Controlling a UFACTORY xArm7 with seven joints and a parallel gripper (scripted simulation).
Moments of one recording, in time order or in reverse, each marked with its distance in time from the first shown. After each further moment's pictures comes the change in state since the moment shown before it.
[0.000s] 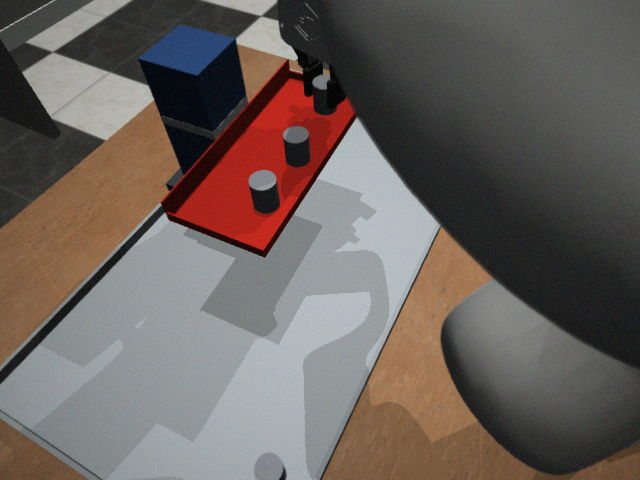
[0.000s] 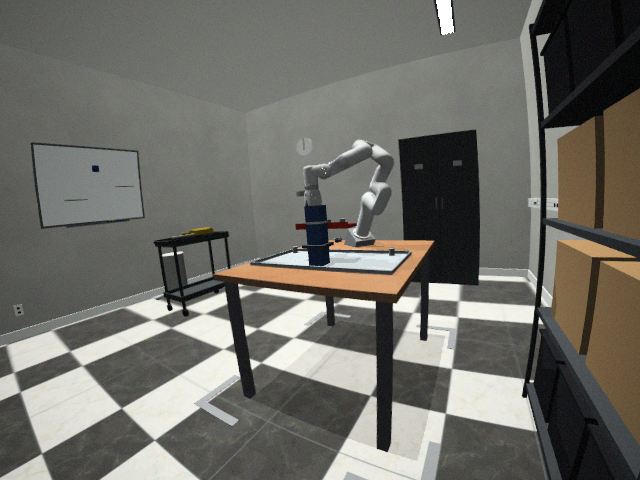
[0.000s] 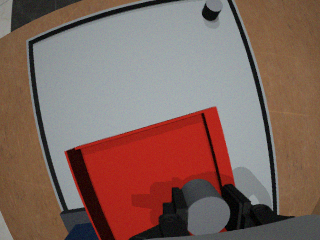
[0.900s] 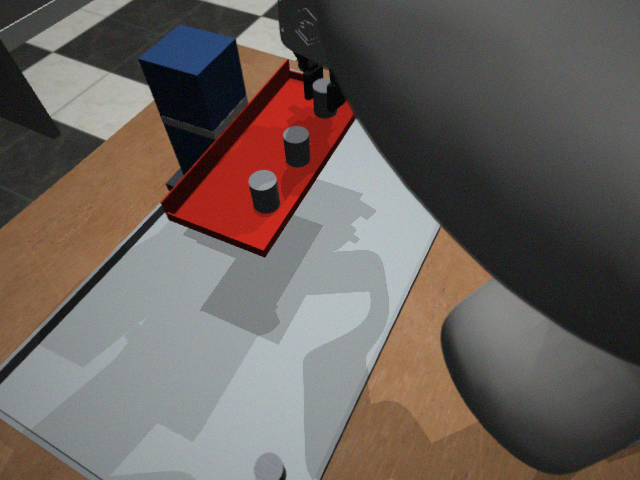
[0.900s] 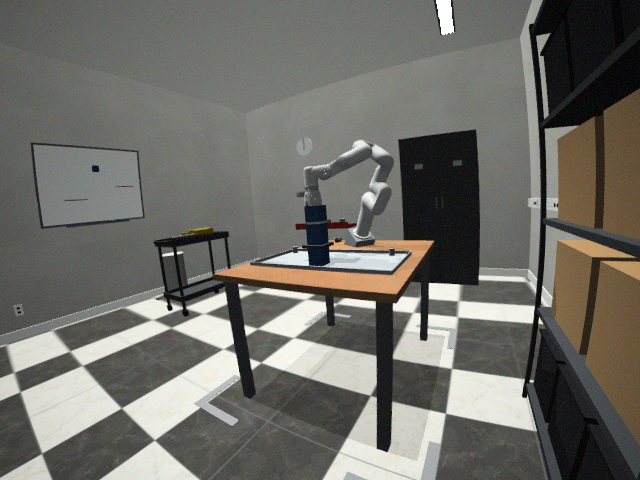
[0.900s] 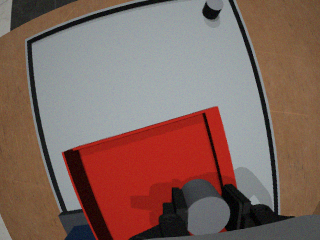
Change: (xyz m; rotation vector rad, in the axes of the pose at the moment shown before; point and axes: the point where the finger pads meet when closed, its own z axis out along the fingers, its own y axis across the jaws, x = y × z) arm 0.000 0.000 0.005 0.000 0.000 0.000
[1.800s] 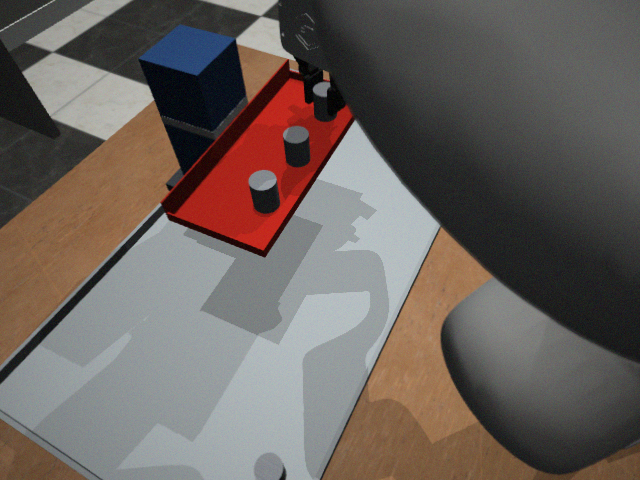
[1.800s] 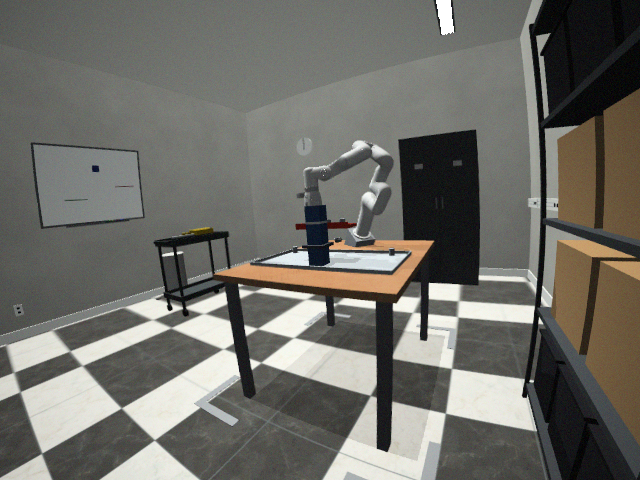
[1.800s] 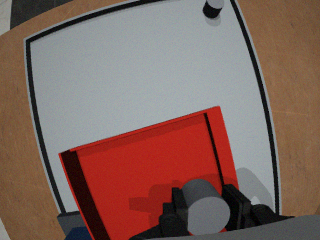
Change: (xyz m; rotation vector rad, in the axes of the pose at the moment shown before) arm 0.000 0.000 0.006 0.000 0.000 0.000
